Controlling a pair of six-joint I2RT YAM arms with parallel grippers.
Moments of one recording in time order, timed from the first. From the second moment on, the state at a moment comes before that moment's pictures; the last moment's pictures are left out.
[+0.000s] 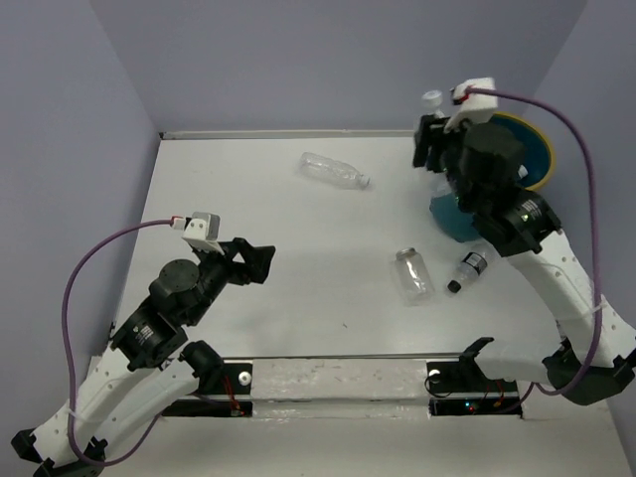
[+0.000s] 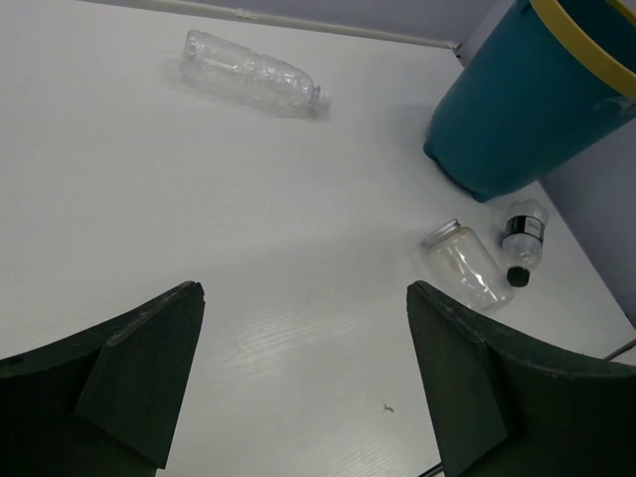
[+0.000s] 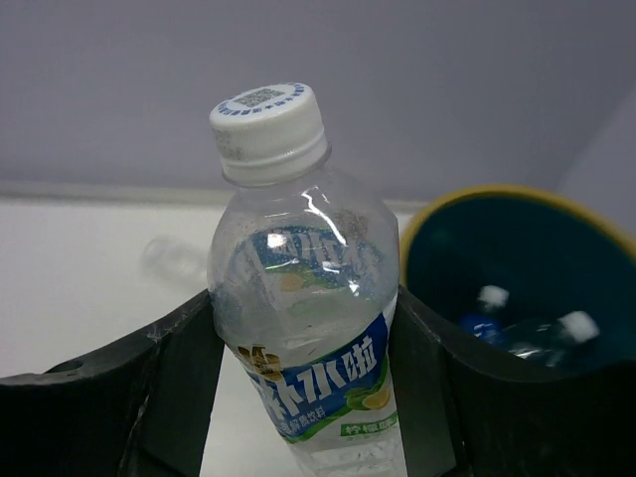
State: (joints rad) left arm -0.74 0.46 0.73 -0.43 -0.28 -0.45; right arm 0.70 1.23 1.61 -0.55 0.53 0.05
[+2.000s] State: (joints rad) left arm -0.74 0.36 0.71 -0.41 -0.25 -0.45; right arm 0.28 1.13 0.78 -0.58 -0.06 0.43
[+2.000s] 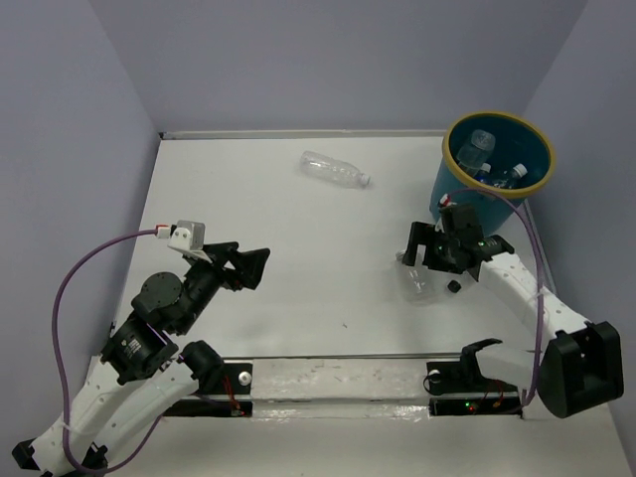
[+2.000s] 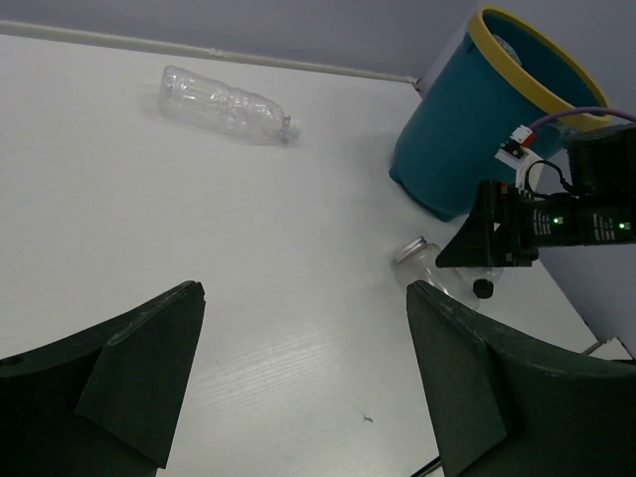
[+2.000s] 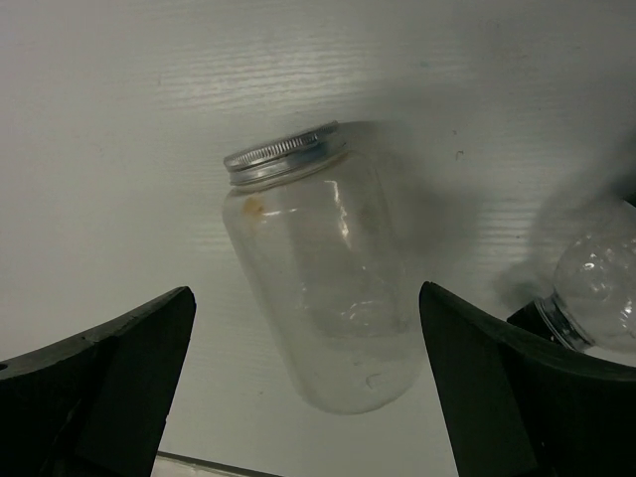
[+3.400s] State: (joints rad) left arm -0.73 0.34 0.71 -0.40 -0.17 -0.45; right arm -0.02 1.37 1.53 -0.32 0.32 0.33
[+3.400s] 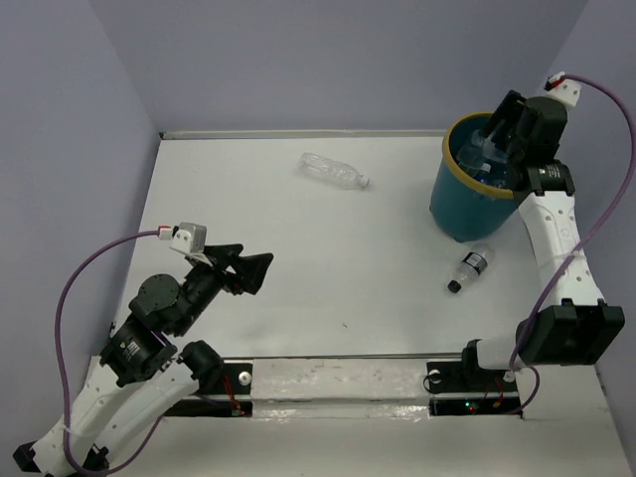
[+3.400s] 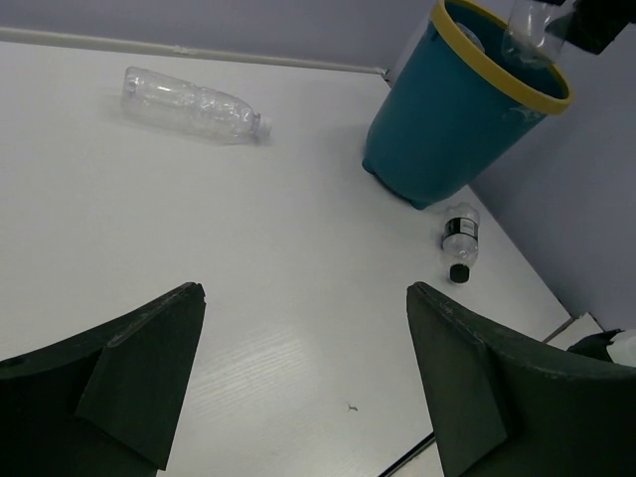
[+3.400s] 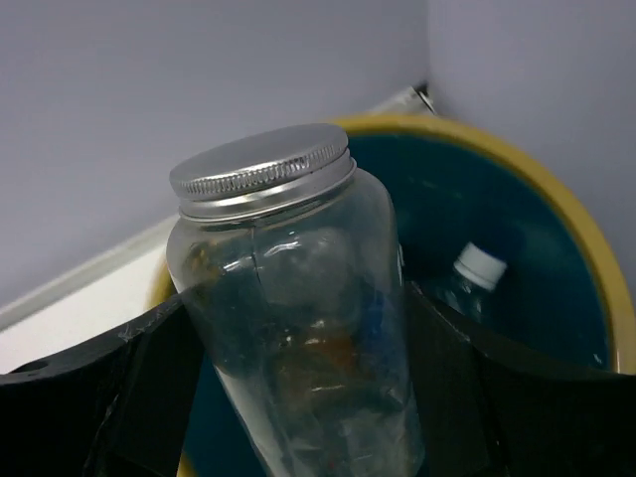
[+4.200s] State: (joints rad) left arm -0.73 0.28 0.70 -0.40 -0.13 -0.44; right arm -0.10 0.62 0.97 -0.55 0.27 0.58
